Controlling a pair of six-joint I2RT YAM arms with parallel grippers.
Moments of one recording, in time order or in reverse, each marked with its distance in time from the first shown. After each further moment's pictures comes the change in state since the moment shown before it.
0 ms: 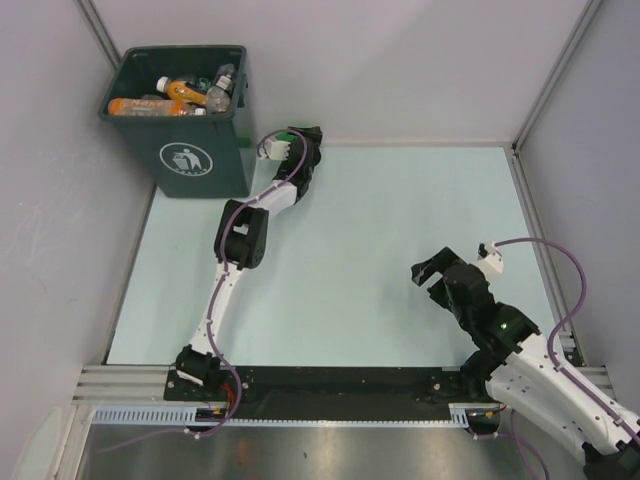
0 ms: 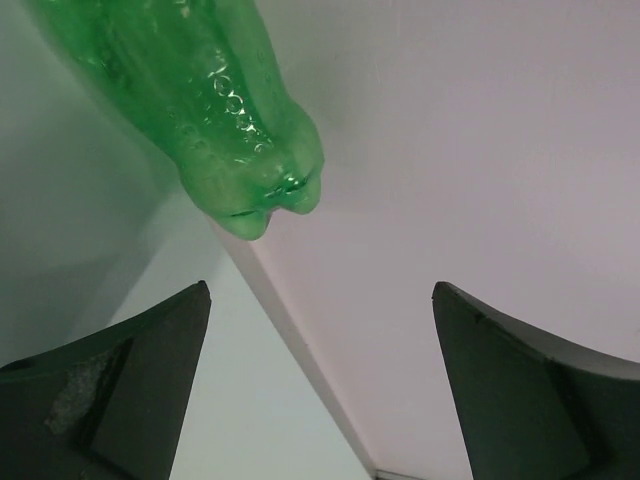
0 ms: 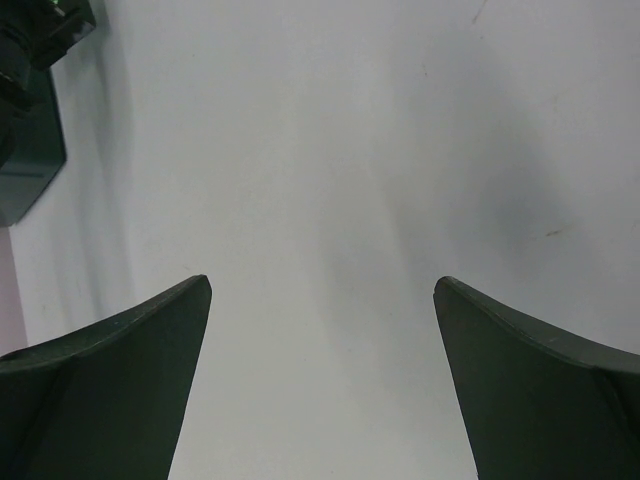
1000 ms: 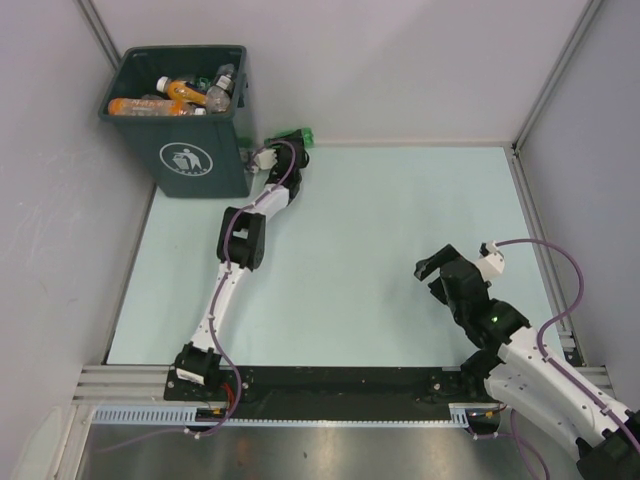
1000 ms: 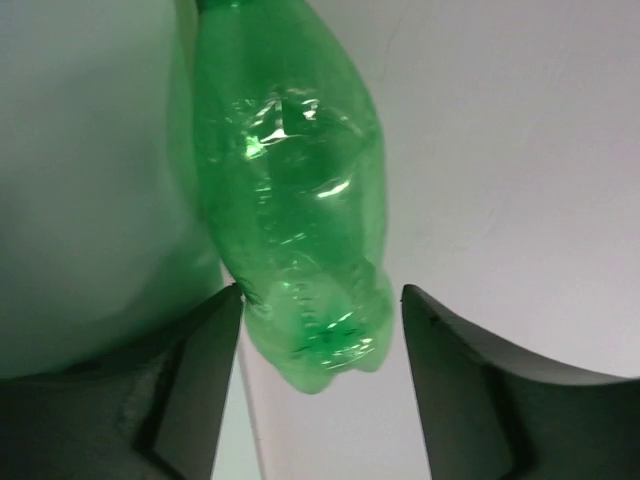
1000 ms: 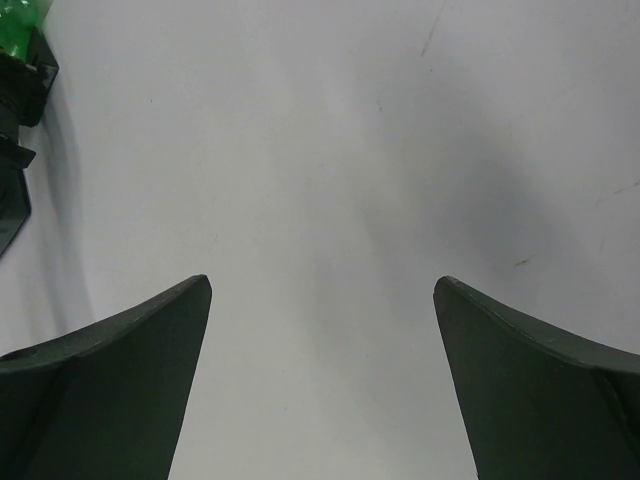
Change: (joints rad) left arm 0.074 0.231 0.273 -0.008 -0.028 -0.289; right arm -0.061 0.077 -0.049 0.087 0.045 0.011
